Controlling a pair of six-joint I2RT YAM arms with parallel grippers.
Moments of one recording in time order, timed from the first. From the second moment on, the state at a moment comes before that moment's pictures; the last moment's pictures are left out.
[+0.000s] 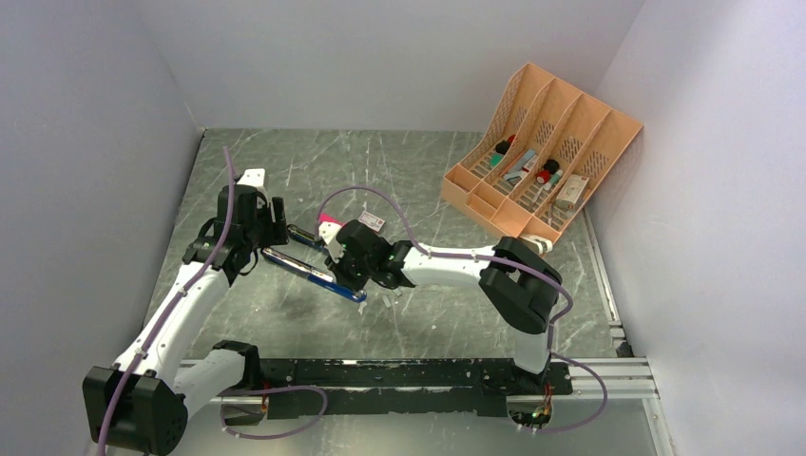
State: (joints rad) left arm -0.20 1.00 0.79 -0.45 -0.19 -0.18; right arm 1.05 1.87 1.18 -0.08 -0.12 0.02
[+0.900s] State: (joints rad) left arm -0.20 1.00 0.79 -0.45 -0.19 -0.18; right arm 1.06 1.88 1.19 -0.09 -0.21 0.00
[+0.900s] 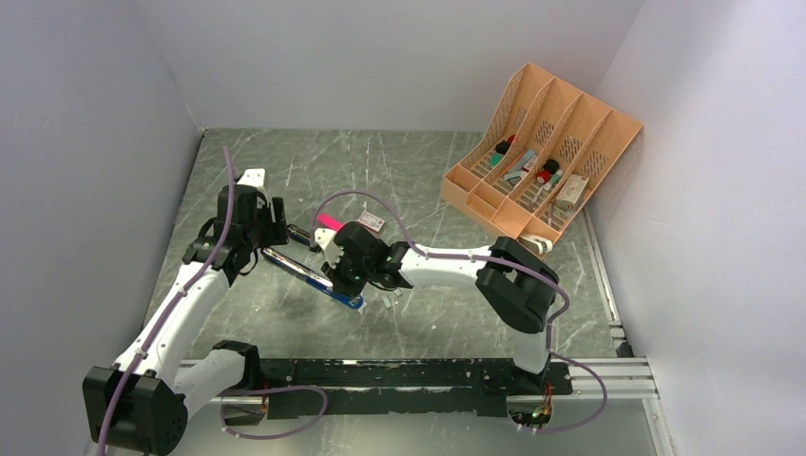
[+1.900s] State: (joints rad) left arm -0.20 1.00 0.79 -0.45 -0.18 -0.18; right arm 1.08 1.85 1.15 -0.03 -0.11 0.05
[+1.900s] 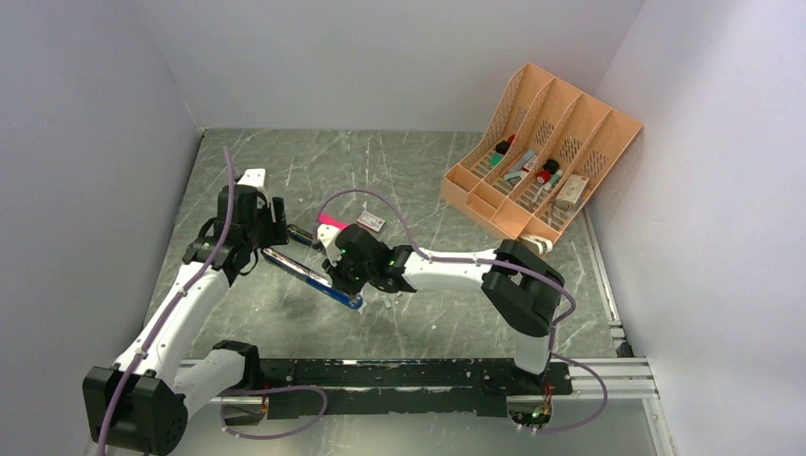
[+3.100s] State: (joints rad) left arm -0.20 1.00 0.79 -0.45 -0.18 -0.18; right arm 1.09 1.87 1.17 -0.03 -0.11 0.06
